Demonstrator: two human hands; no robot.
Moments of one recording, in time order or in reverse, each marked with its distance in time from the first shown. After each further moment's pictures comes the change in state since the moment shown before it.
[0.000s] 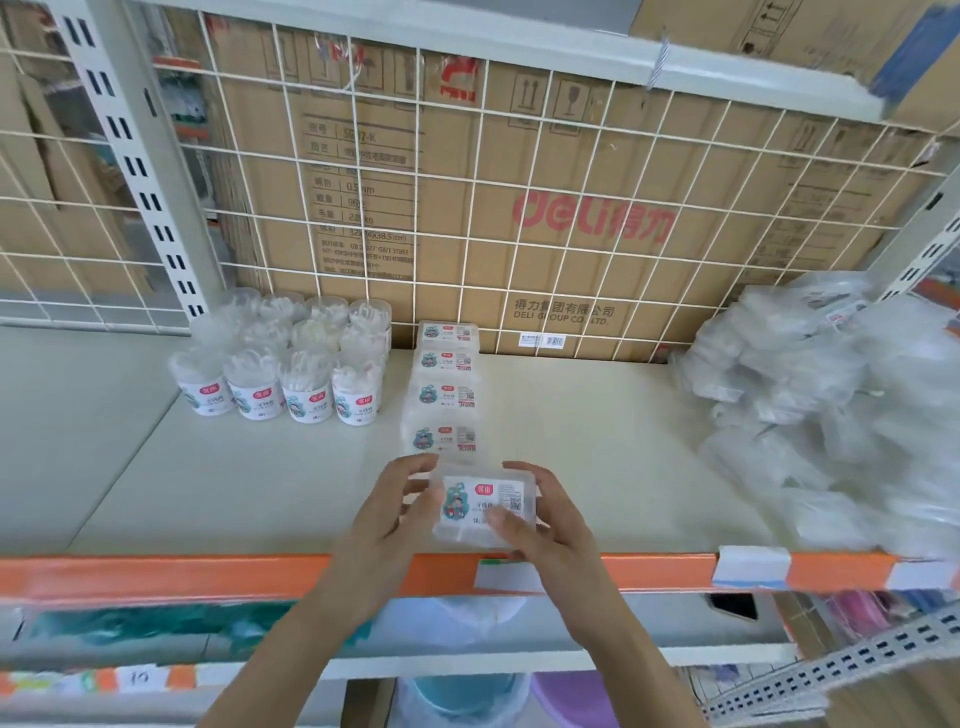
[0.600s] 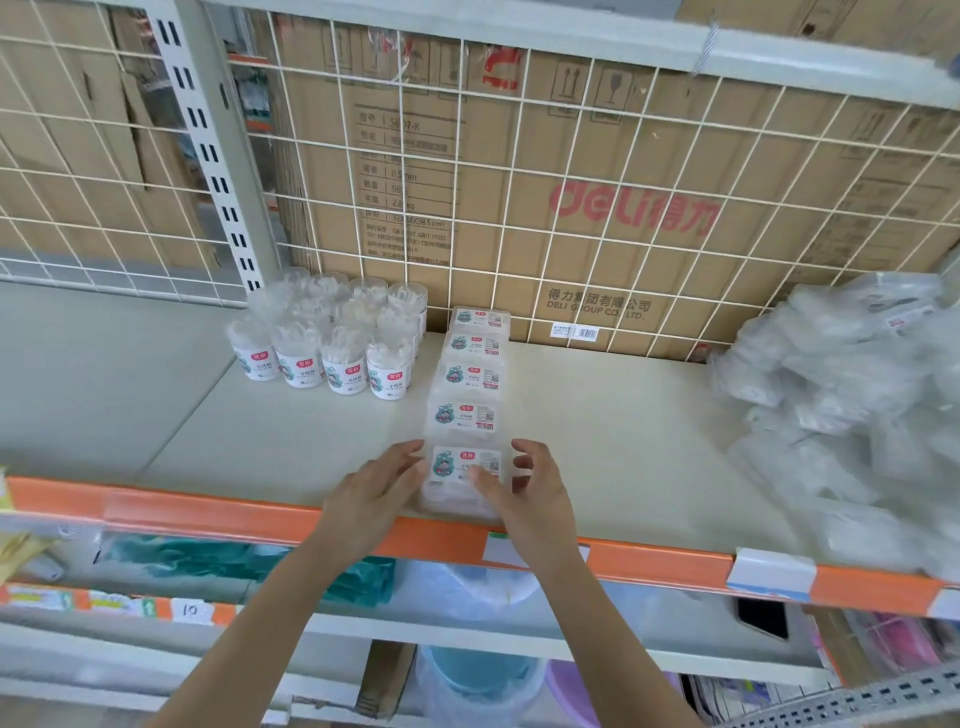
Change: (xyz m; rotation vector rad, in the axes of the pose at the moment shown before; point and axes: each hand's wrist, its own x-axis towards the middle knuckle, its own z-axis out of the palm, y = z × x) left_hand 0.003 -0.024 -0.020 0.396 0.052 -0.145; right_hand 0.033 0.025 0.016 -0.430 0.133 -0.003
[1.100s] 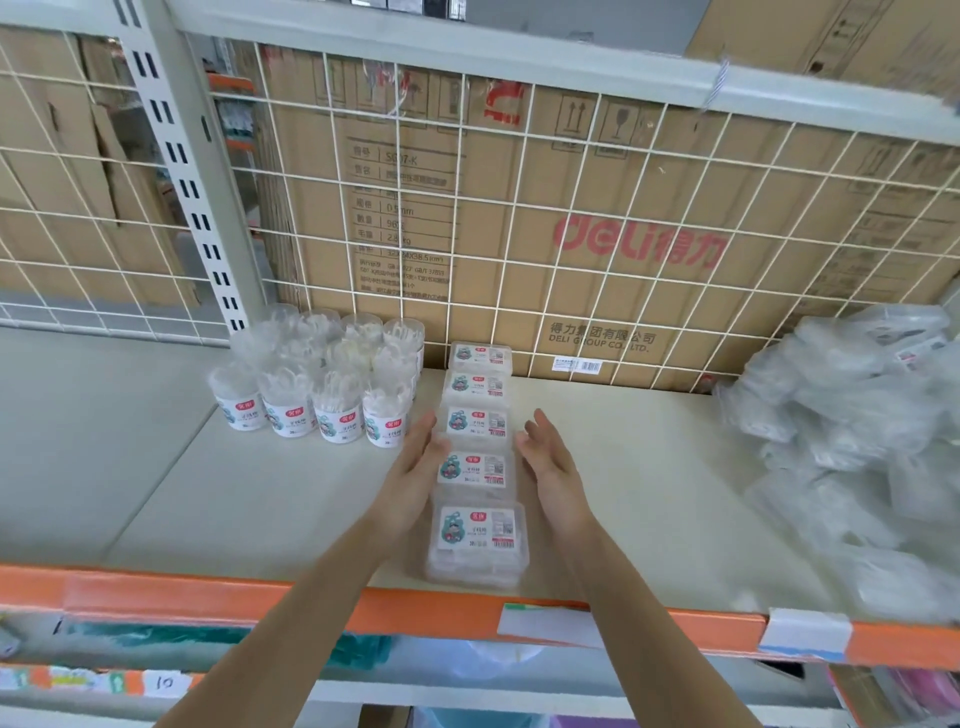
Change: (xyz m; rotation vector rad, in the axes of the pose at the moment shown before) left_hand 0.081 0.011 0.015 -0.666 -0.065 -0.019; right_hand 0.078 0.000 -0.002 0.517 -0.100 0.098
